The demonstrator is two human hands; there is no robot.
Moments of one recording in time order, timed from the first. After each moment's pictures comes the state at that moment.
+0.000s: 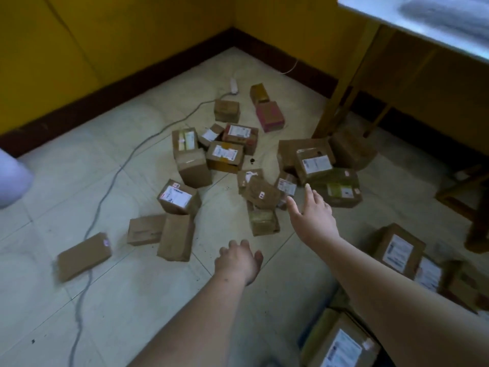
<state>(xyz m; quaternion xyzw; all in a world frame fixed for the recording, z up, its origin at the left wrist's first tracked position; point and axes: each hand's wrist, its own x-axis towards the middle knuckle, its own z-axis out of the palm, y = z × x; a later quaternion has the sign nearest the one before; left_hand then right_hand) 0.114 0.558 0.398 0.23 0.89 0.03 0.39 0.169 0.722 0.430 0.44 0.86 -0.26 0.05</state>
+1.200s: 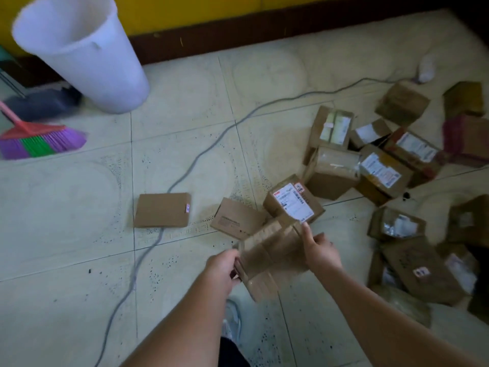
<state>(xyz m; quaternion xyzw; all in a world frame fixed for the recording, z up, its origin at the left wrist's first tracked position) -0.186 0.328 0.144 -0.53 0.52 0.59 0.33 -0.184 0.525 0.154 0.41 0.78 -0.40 0.25</state>
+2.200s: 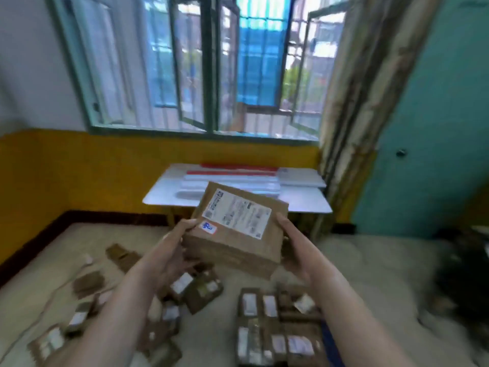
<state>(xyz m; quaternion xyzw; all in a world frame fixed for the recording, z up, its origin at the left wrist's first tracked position) 0.228 0.598 0.978 0.31 0.54 0.52 0.58 0.485 0.665 0.974 0.46 0.42 -0.69 -0.37</state>
